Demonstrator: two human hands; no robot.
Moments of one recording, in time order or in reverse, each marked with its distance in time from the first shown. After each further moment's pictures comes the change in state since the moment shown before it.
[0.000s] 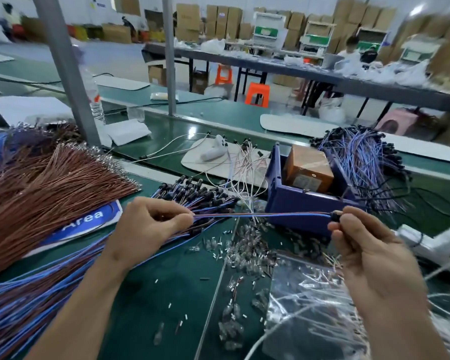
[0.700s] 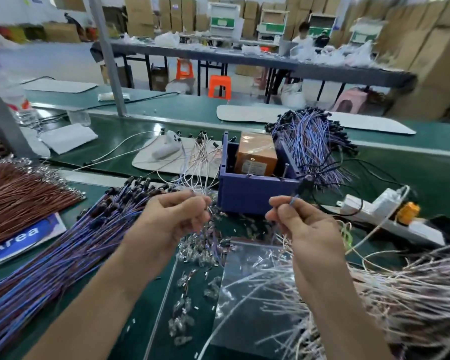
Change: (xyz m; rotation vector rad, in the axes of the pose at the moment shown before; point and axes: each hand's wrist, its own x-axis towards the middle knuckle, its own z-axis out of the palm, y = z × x) left_hand 0.006 0.057 0.096 -0.801 -0.361 -0.214; right_hand -0.004 0.005 -0.014 -0.237 -0.072 -0.120
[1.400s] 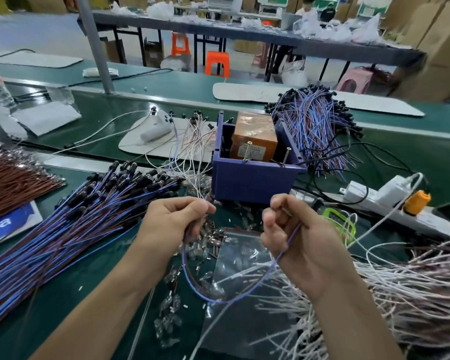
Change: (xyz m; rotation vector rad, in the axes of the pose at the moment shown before) left_hand 0.008 -0.033 0.022 0.329 0.275 -0.094; right_hand 0.020 0.019 -0.018 0.509 -0.343 0.405
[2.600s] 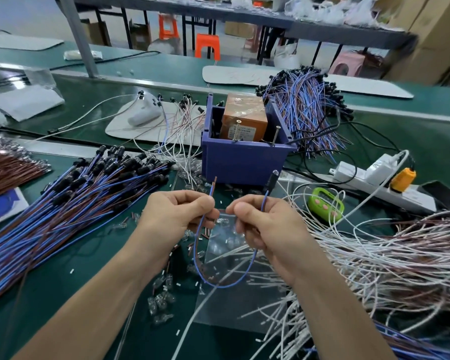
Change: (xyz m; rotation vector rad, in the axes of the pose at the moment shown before) left_hand -0.011 -0.007 0.013 -0.010 -0.044 -0.094; right_hand -0.001 0.025 -0.001 -0.675 0.119 -0.014
